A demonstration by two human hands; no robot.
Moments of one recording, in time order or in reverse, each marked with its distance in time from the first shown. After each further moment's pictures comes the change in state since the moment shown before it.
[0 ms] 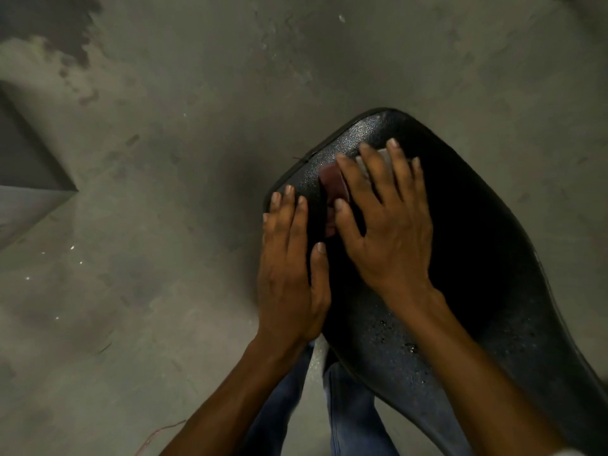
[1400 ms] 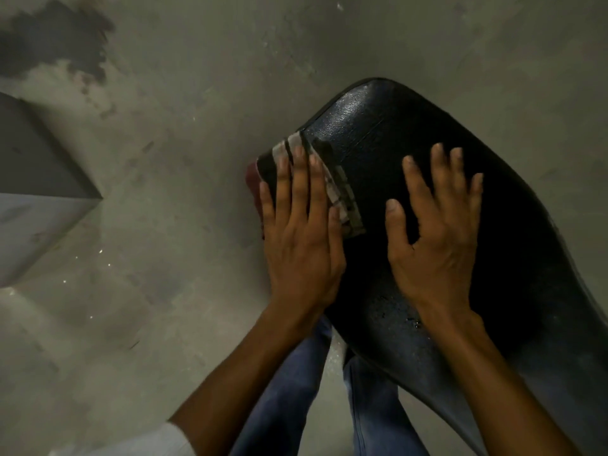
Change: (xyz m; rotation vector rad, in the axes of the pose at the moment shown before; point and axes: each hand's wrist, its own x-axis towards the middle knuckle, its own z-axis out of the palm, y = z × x) left_hand 0.008 0.011 0.016 0.425 -0.018 0.109; right_hand -0.064 0.030 -0.006 0.176 0.152 0.249
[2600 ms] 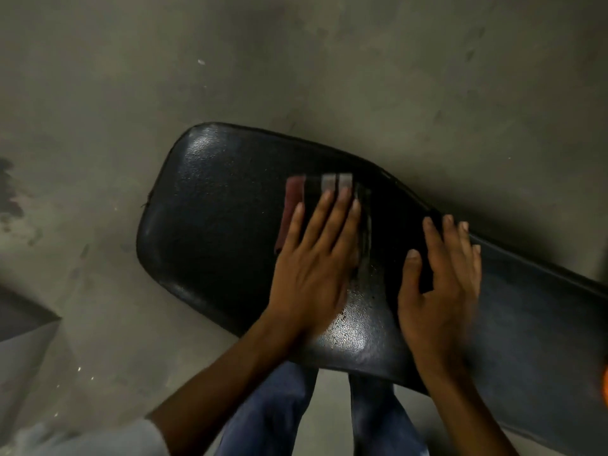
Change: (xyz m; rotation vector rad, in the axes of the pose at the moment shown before) left_hand -0.024 0.116 0.043 0.201 -0.433 0.793; right_hand -0.125 0.100 -0.068 0.024 0.287 0.644
